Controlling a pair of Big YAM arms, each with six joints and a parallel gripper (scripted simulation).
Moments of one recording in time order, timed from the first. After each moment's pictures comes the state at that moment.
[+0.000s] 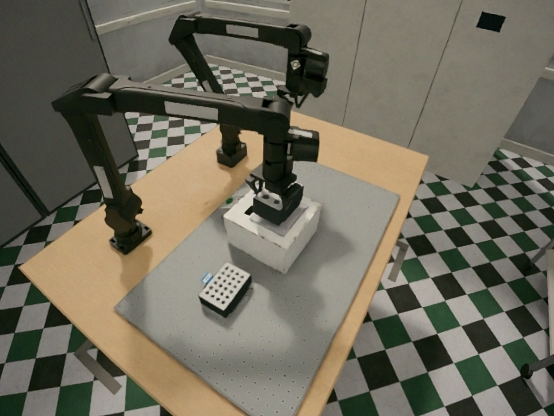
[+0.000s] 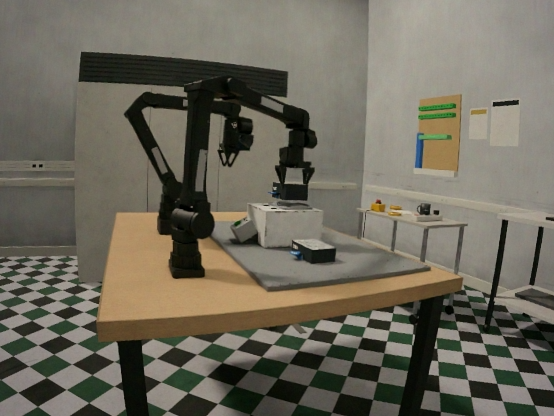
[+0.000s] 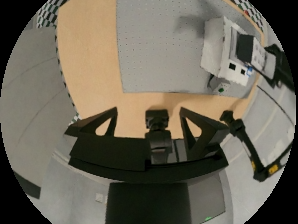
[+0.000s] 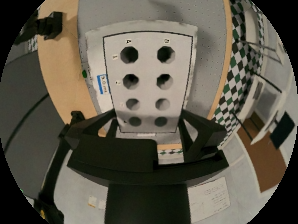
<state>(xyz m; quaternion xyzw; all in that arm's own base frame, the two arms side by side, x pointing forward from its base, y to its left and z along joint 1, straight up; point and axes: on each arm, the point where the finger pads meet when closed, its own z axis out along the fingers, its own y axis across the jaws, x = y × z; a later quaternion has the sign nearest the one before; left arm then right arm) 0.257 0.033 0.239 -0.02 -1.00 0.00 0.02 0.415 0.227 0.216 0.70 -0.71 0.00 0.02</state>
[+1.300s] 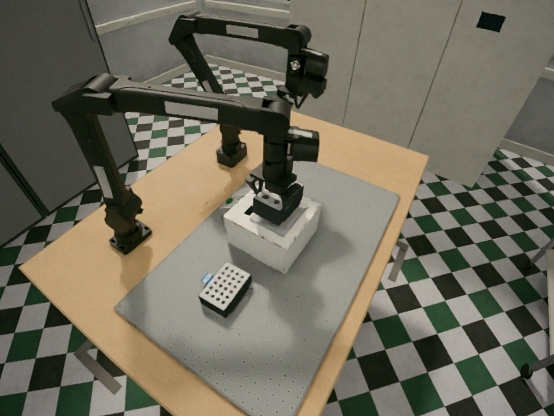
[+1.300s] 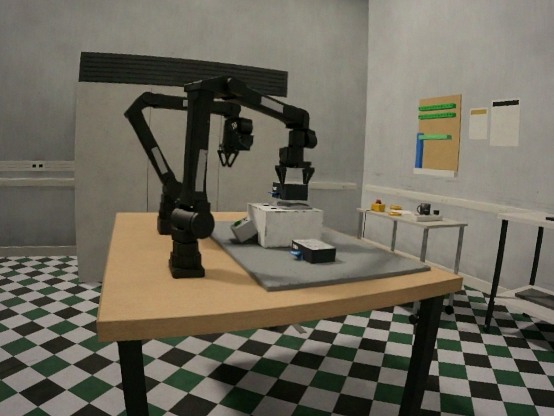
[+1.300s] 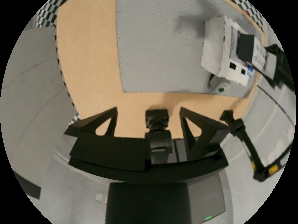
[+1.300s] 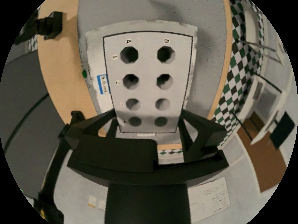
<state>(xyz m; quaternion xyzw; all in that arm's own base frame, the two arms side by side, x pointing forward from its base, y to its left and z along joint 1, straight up) 0.256 0.033 0.238 -0.02 -1.00 0.00 0.02 0.415 0.227 0.216 0.70 -0.71 0.00 0.02</state>
